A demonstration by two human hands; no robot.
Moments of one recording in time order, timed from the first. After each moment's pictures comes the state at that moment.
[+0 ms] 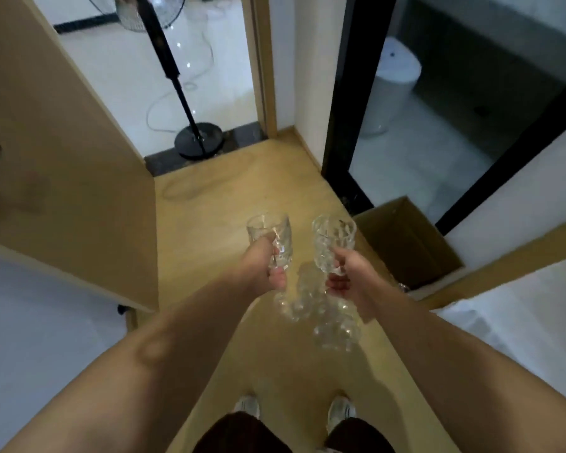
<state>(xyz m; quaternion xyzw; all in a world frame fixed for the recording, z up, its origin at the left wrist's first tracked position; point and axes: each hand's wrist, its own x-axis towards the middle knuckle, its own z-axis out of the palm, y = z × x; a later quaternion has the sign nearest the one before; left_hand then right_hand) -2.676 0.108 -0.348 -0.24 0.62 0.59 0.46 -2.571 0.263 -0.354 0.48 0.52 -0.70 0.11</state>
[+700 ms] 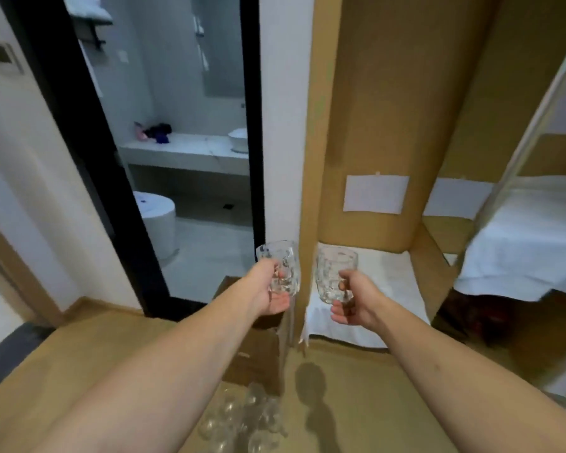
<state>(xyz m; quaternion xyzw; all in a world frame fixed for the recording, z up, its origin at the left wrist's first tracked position) -2.540 0.225 -0.198 0.16 0.64 0.40 0.63 -2.351 0.247 -0.223 0.62 0.33 -0.64 -0.31</state>
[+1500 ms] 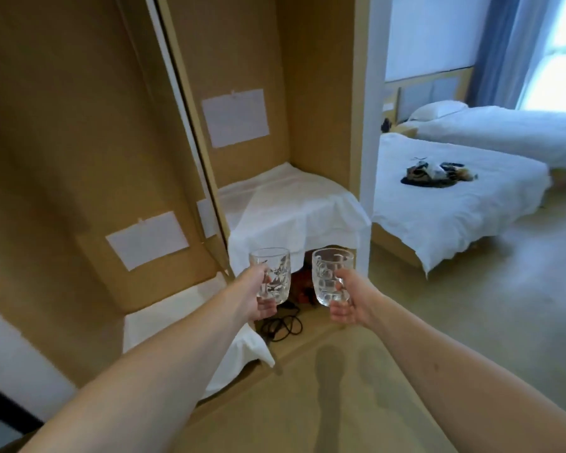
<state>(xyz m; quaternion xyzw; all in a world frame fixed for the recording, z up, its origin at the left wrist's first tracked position) -2.026 0.280 -0.173 0.45 0.59 0.17 0.65 -1.857 0.174 -0.215 0.65 0.10 -0.52 -0.54</state>
